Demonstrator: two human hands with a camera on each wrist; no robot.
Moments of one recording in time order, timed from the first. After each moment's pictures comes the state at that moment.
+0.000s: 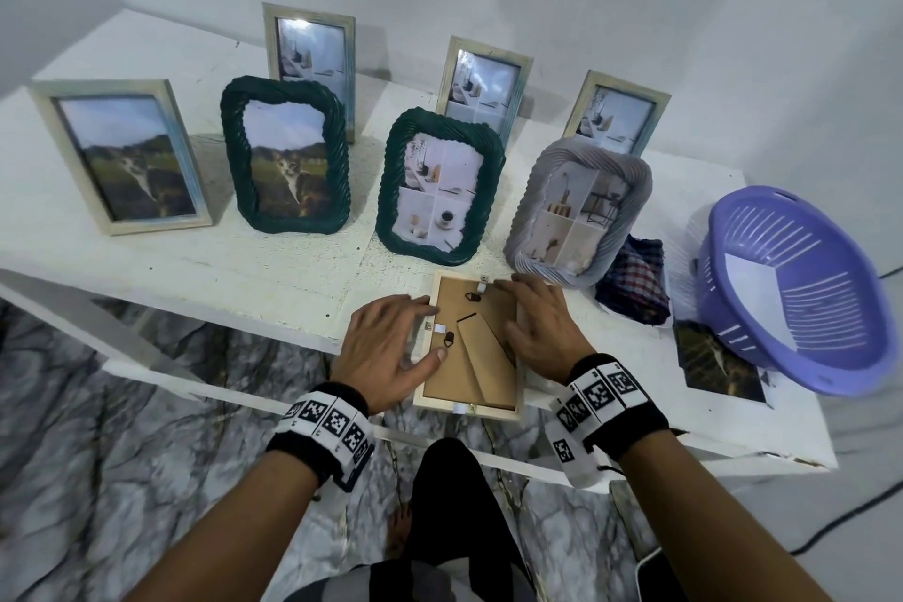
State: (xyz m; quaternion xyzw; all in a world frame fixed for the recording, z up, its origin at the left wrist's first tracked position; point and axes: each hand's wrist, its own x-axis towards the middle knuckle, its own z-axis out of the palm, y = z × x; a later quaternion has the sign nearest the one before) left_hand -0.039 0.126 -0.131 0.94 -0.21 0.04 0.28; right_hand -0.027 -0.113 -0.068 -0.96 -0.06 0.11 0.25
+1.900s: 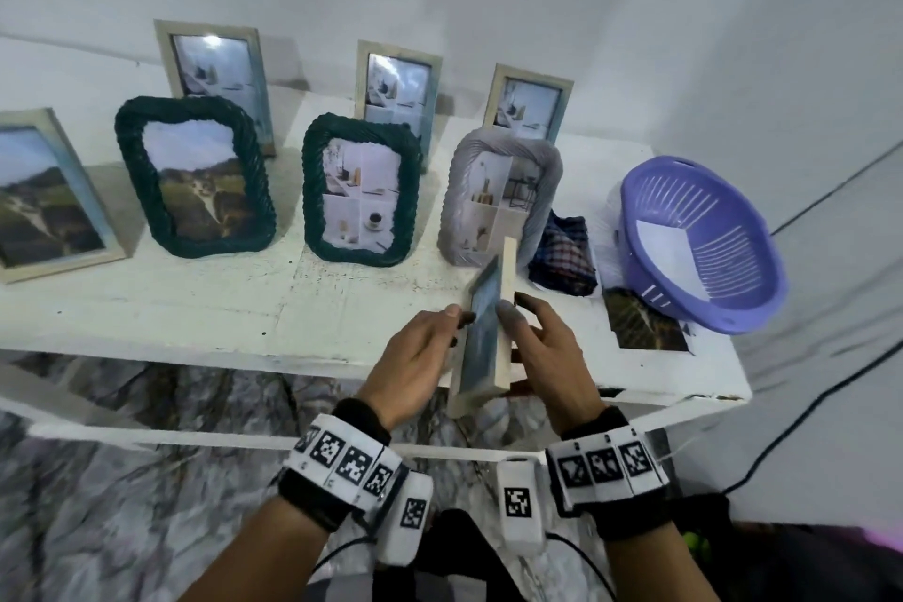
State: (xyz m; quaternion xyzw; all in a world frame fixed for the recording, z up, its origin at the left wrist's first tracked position) left_hand -0.072 0.039 -0.048 0.76 -0.12 -0.20 0.60; right_hand -0.104 -0.125 -0.031 -0.76 0.21 0.03 0.62
